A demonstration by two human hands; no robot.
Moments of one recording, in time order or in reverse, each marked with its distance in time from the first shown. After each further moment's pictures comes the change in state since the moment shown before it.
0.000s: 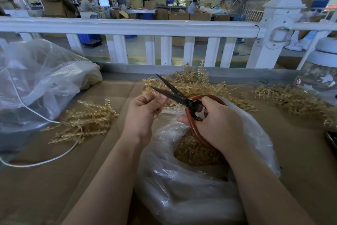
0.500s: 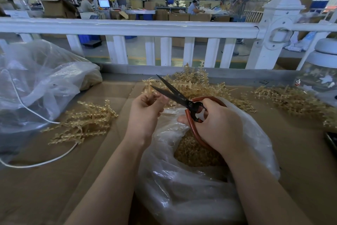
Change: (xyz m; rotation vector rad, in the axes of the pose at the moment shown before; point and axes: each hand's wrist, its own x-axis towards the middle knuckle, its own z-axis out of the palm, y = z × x) left_hand 0.001 -0.004 0.001 0.178 0.071 0.070; right_hand -0.005 -0.004 -0.011 -0.058 -0.029 0.002
